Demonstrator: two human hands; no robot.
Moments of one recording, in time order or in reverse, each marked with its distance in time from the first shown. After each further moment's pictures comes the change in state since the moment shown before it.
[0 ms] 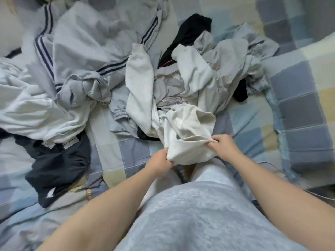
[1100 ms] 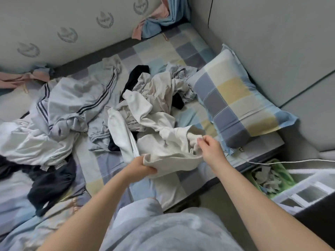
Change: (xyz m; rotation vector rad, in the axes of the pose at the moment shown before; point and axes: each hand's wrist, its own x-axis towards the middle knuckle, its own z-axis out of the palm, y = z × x) left_hand -0.225 0.192 0.144 -0.042 0.003 0.100; right_hand -0.281 0.155 -0.160 0.730 0.286 -0.093
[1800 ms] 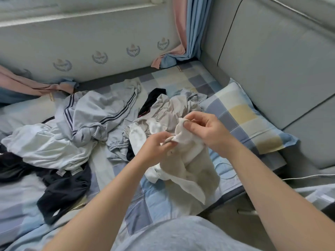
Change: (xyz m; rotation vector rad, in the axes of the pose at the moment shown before) left_hand -0.106 -0.001 -0.109 -0.036 0.275 0.579; right_hand -0.153 -0.164 0.130 -0.001 -0.389 -0.558
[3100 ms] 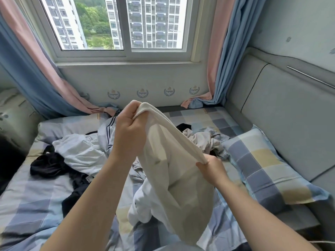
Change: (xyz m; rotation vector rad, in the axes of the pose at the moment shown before) left_hand -0.161 0.097 -0.137 -0.244 0.794 0.461; right_hand -0.007 0.070 0.081 -0.741 0.185 0.121
